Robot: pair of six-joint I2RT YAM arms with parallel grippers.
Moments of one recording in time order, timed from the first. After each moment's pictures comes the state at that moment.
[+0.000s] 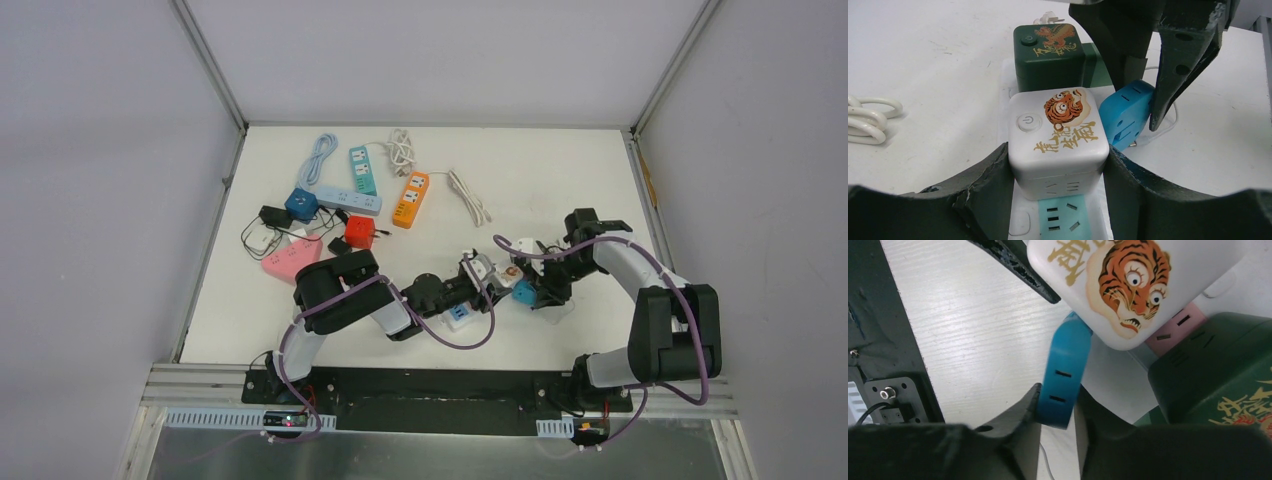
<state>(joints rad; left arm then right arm) -1.09 2.07 0.71 1.48 0.00 0.05 0.10 1.41 0.84 -1.03 -0.61 -1.28</state>
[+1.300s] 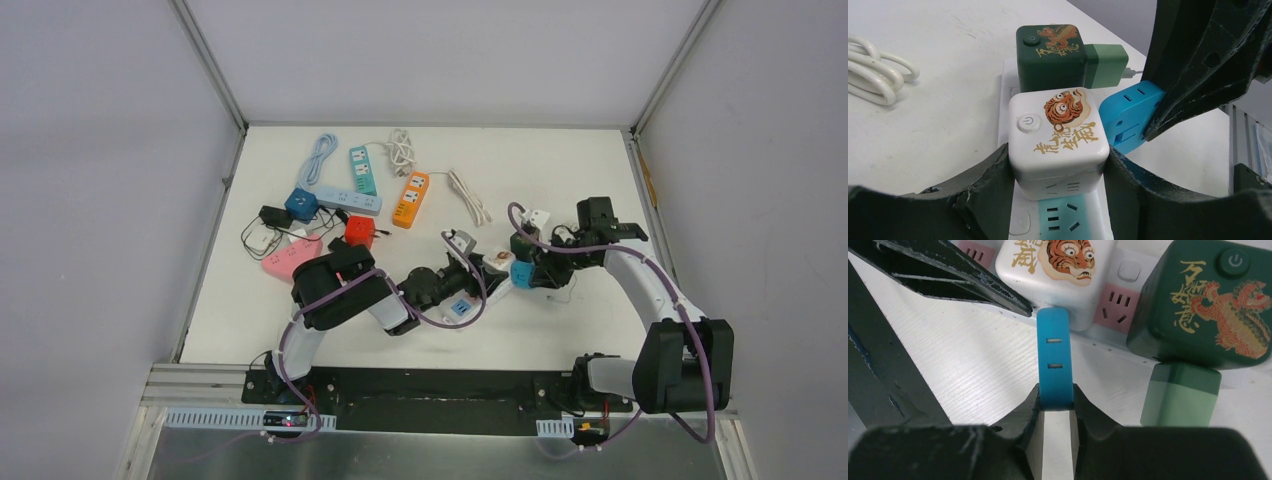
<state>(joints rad) -1.05 2.07 0.70 1.50 -0.06 -0.18 0.08 1.27 0.86 -0.89 -0.65 -0.85</state>
